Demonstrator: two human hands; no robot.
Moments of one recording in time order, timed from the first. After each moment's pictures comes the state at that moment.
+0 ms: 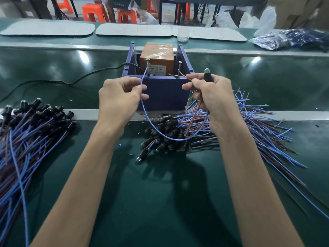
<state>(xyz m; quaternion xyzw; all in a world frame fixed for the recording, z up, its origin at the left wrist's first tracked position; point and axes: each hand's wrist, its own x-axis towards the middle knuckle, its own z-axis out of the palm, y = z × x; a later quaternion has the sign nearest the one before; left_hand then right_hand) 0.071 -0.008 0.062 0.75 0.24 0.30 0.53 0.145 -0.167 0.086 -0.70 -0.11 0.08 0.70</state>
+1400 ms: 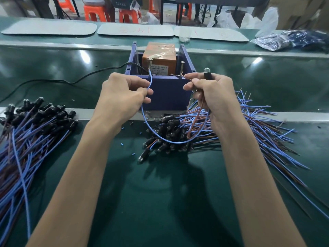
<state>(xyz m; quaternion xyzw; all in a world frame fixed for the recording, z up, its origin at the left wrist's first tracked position) 0.056 -0.014 0.086 0.80 0.22 0.23 0.50 0.139 -0.165 0.094 -0.69 -0.11 0.10 0.71</state>
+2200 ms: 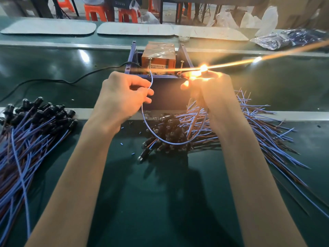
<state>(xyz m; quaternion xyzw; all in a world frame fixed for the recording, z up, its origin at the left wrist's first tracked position) 0.056 -0.011 0.084 0.82 0.20 0.23 0.48 0.134 -0.164 0.099 -0.70 -0.13 0.10 0.69</state>
